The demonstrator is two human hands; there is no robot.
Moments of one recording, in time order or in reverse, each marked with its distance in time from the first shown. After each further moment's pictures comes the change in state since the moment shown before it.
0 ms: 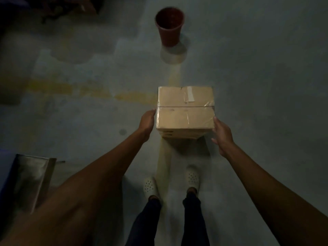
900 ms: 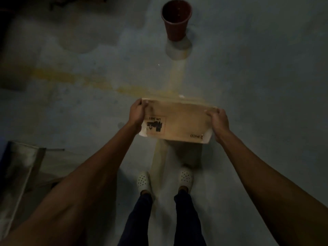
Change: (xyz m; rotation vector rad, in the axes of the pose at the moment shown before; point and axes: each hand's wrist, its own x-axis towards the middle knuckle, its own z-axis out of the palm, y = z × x) left_hand 0.001 0.023 0.003 -0.073 0.123 0.123; right_hand 0.056 -0.042 -0.021 -0.239 0.021 -0.132
